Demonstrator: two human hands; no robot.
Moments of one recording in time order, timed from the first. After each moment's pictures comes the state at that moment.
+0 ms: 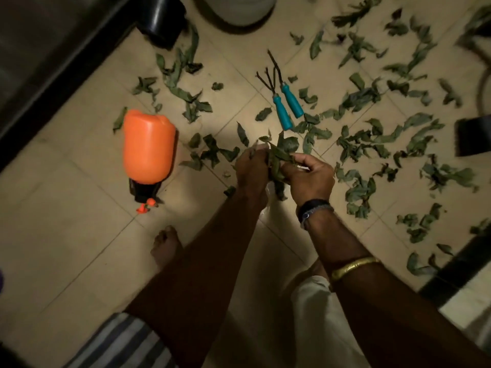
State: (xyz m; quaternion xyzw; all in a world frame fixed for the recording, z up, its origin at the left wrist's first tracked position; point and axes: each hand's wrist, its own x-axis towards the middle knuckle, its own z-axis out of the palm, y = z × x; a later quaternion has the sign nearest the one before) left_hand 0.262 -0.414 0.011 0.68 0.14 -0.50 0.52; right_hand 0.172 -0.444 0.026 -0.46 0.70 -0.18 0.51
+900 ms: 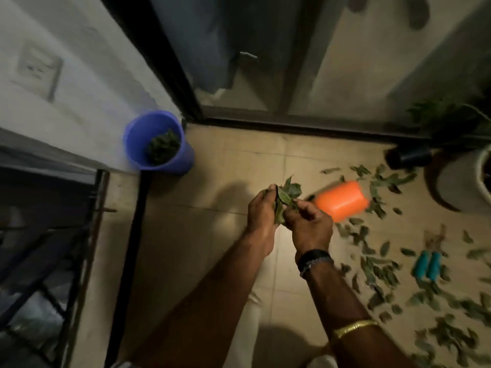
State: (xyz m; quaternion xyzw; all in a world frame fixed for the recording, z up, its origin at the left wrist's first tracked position) left_hand 0.495 -0.001 0.239 0.51 0.37 -0.26 0.73; right_hand 0.452 -0.077 0.263 -0.62 0.44 0.03 0.65
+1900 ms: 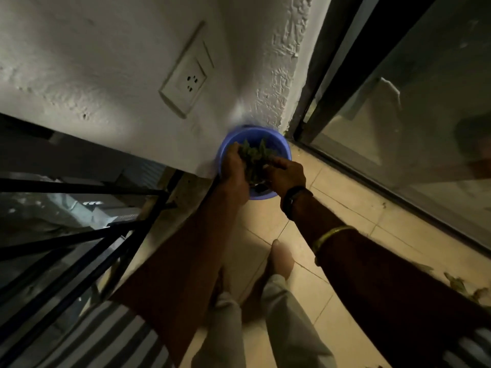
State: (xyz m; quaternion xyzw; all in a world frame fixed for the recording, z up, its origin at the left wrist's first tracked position) left_hand 0.753 0.361 0.197 0.40 0.54 -0.05 0.74; right_hand 0.779 0.262 0.175 -0.74 0.22 0.33 0.54
